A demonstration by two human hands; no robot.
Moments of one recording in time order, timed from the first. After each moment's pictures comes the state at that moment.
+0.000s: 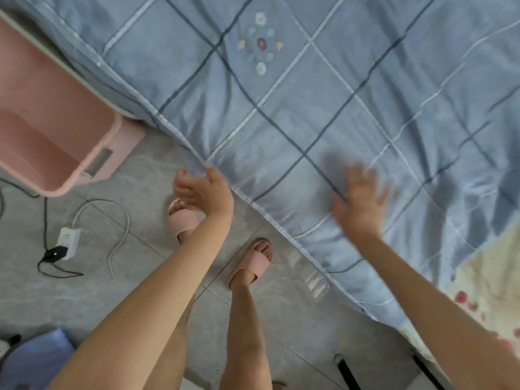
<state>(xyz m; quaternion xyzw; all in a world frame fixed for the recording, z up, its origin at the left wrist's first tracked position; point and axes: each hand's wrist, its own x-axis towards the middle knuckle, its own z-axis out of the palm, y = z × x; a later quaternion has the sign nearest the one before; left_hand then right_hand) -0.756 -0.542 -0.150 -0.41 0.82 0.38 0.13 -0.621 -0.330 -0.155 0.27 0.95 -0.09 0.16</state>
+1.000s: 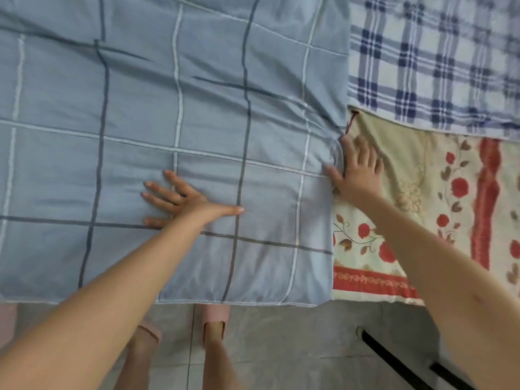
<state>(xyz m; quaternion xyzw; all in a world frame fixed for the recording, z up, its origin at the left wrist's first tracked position) -0.643 -0.252 -0.136 0.11 0.87 -0.07 0.48 -0.390 -0.060 -0.163 0.54 0.82 -0.09 0.15</state>
